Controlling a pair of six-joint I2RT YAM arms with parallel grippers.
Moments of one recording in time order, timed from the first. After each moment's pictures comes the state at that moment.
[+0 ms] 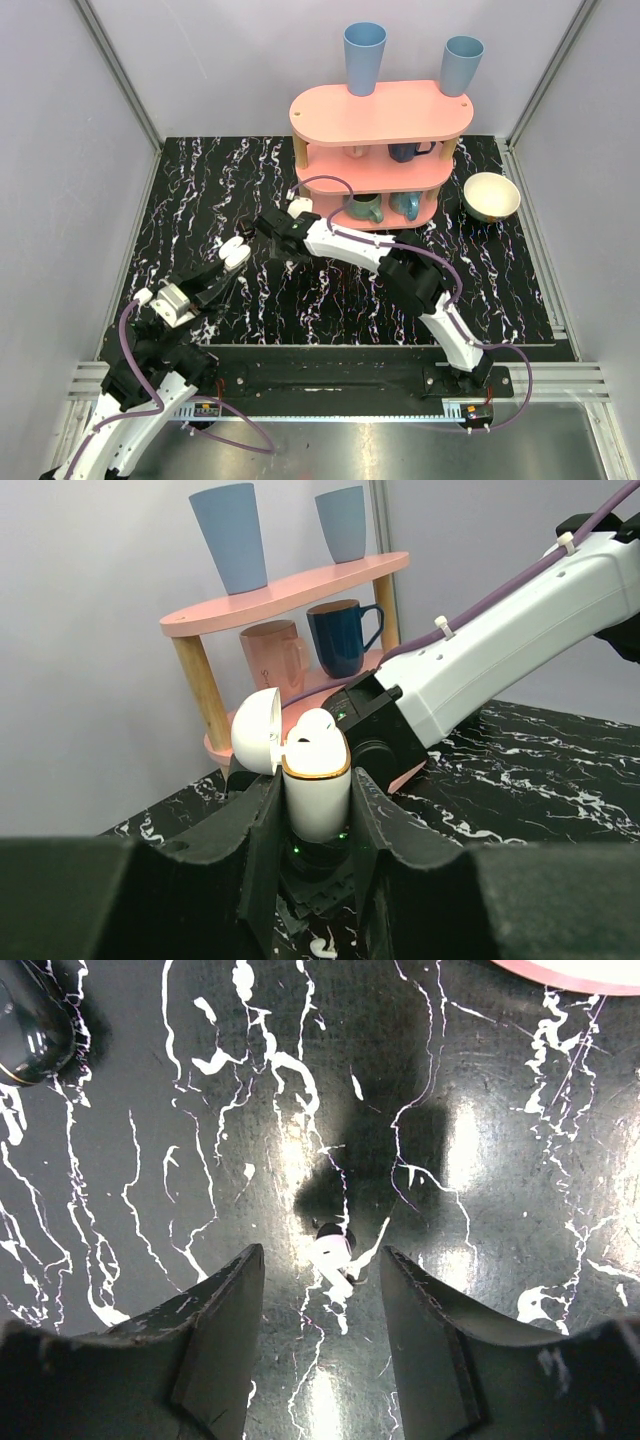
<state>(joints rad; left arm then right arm) -0.60 0.01 0.48 -0.07 0.19 0.12 0.99 2.27 1.89 -0.71 0.40 1.02</state>
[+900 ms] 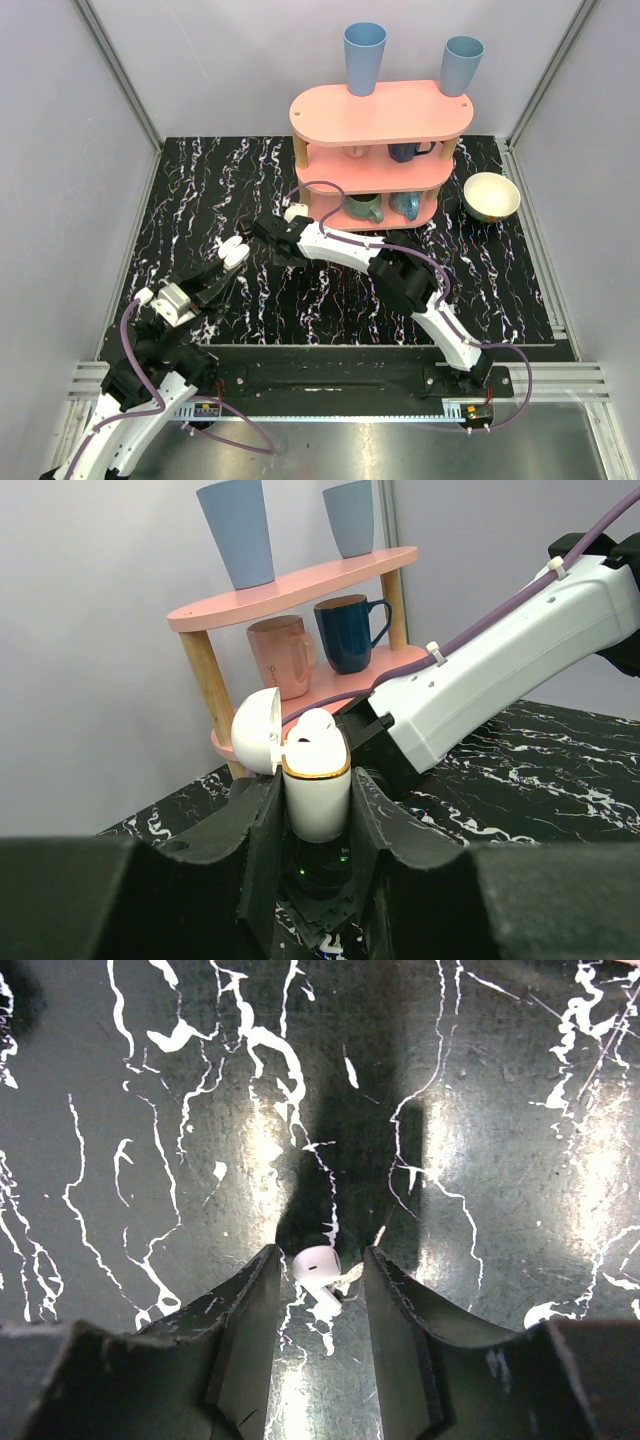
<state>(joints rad) -0.60 0.01 0.48 -0.08 0.18 0.14 1.00 2.35 1.95 -0.76 0.40 0.99</state>
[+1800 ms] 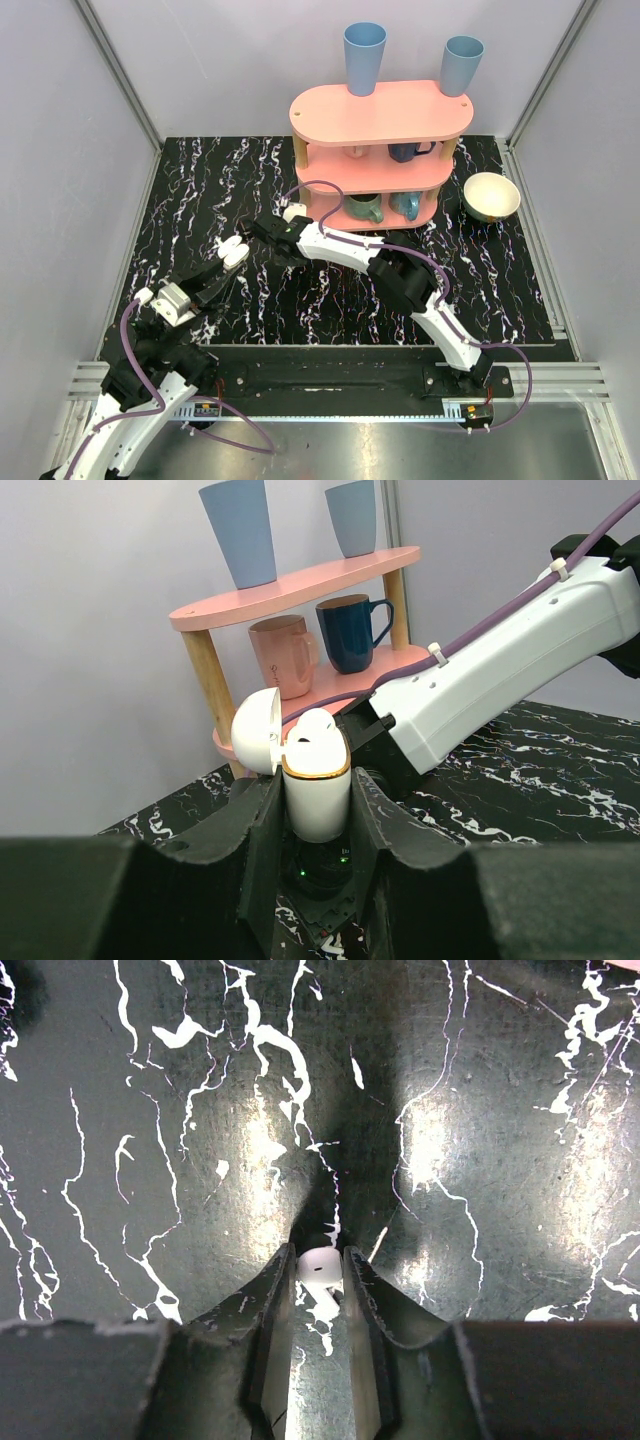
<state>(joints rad) -0.60 0.01 0.48 -0.08 0.17 0.14 1.00 2.36 1.96 -0.76 0.40 0.97</state>
